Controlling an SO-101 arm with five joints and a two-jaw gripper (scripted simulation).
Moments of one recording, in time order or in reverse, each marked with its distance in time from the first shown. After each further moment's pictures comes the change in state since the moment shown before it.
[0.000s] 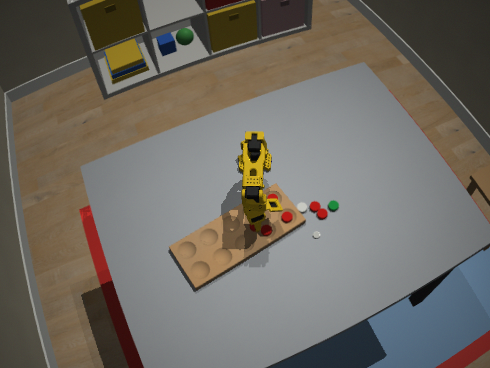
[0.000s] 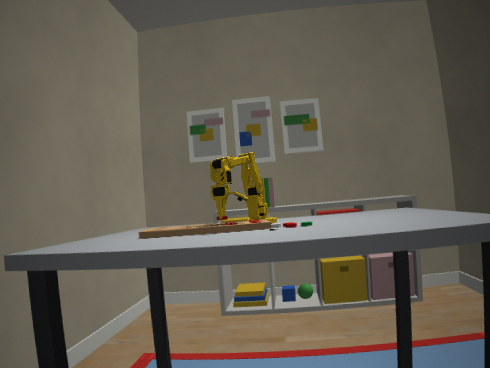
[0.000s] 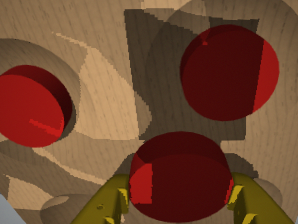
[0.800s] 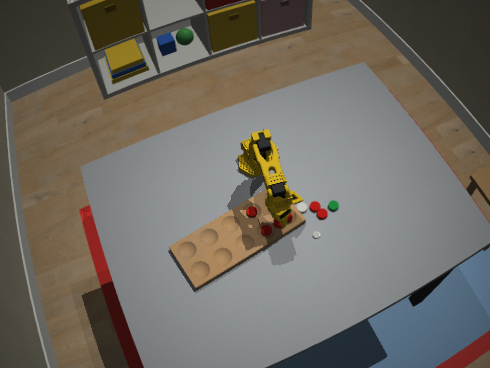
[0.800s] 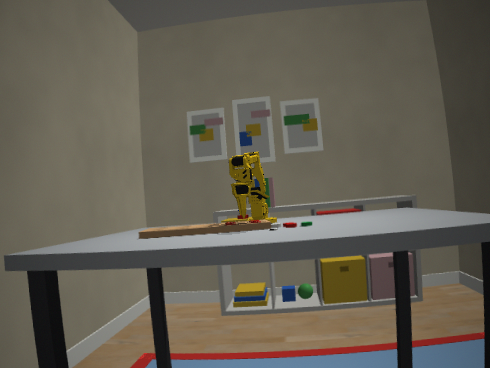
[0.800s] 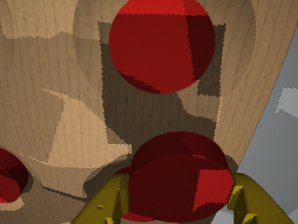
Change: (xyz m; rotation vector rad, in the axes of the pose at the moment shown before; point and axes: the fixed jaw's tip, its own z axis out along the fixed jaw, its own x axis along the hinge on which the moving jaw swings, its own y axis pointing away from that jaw) arm -0.062 -0.019 0.000 0.000 0.000 -0.309
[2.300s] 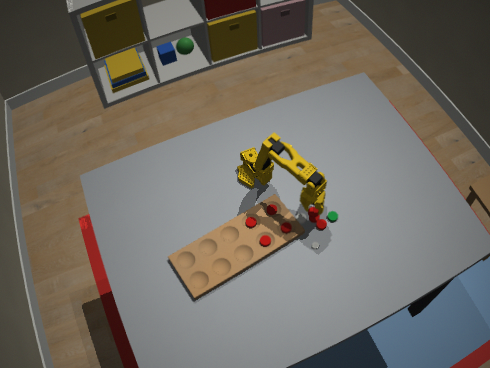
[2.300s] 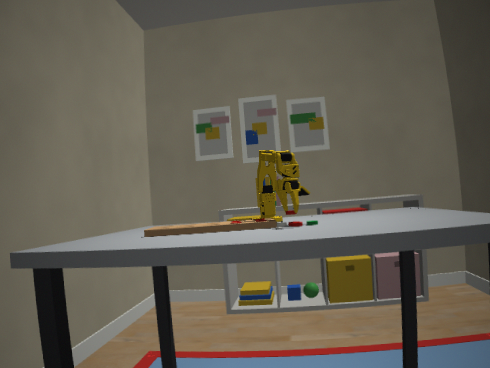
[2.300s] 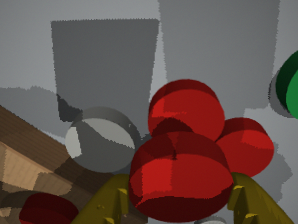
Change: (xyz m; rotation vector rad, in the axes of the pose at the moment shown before) arm -0.116 -0.019 0.001 -0.002 0.000 -0.569
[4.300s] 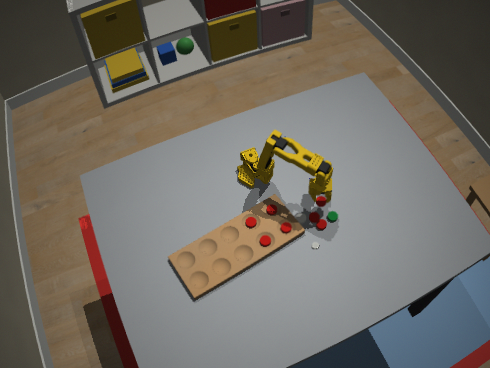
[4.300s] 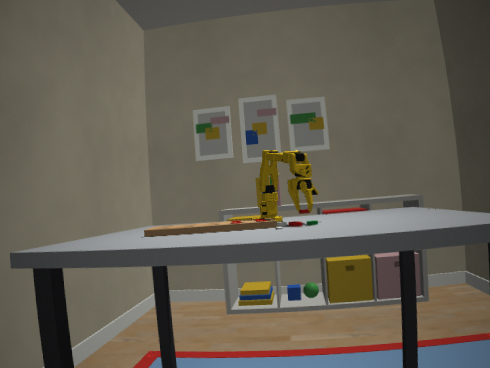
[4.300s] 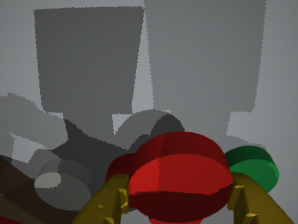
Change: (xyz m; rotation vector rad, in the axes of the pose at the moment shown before) arm -0.040 -0.014 0.001 -0.002 0.000 -0.207
